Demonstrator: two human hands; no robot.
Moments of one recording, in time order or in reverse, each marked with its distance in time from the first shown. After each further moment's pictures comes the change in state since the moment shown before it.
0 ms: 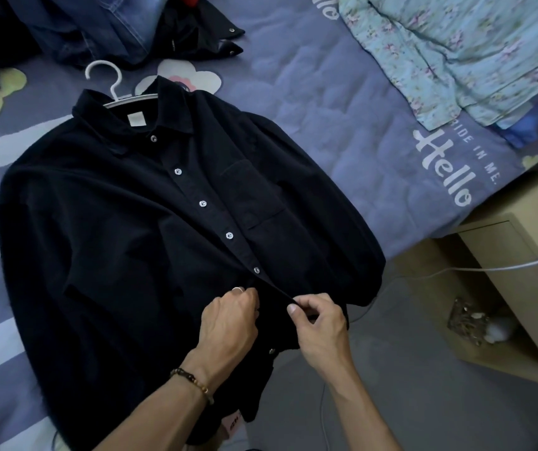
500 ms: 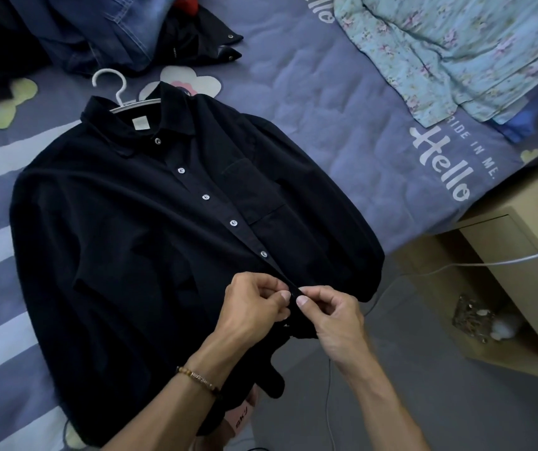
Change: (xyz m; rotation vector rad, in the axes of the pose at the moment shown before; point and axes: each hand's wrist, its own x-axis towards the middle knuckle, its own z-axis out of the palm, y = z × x) left_hand -0.009 0.039 -0.032 -0.920 -0.091 -0.326; right_hand -0.011 -0.014 -0.029 0.210 -0.085 0.001
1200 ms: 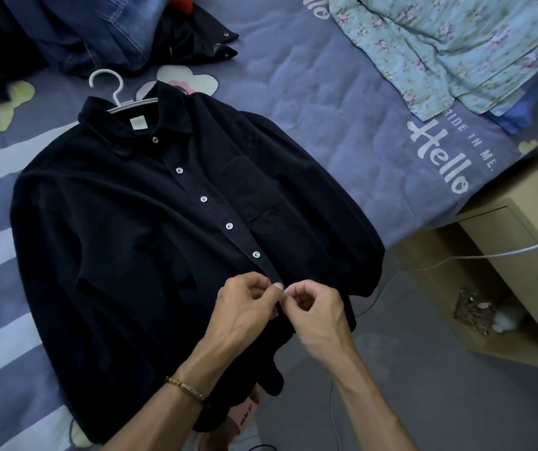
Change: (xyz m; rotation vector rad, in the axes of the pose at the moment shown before) left_hand -0.008 -0.009 -0.010 0.073 0.013 0.052; right_hand -0.007 -0.011 0.025 -0.163 0.011 -0.073
